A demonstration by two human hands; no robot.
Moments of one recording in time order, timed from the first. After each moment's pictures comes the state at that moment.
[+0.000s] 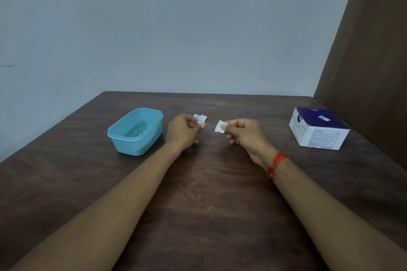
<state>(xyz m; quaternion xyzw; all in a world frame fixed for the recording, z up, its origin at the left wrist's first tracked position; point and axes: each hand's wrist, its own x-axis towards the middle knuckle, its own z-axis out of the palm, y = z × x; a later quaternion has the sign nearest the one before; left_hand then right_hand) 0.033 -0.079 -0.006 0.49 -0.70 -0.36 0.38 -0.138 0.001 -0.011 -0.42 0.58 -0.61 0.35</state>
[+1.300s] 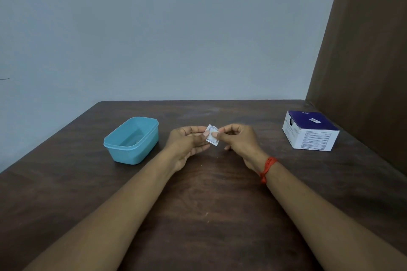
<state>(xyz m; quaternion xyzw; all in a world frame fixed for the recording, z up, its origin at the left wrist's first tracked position) 0.026 -0.046 0.007 0.35 -0.51 -0.68 0.39 -0.140 0.006 -0.009 -0.44 0.60 -0.61 0.29</state>
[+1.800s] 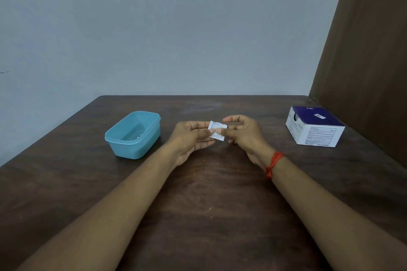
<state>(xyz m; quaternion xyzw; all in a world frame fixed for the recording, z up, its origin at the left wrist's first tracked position) 0.029 -0.047 0.009 0.33 -0.53 -0.69 0.36 -0.137 0.010 -0.001 -0.44 0.60 -0.59 0.31</state>
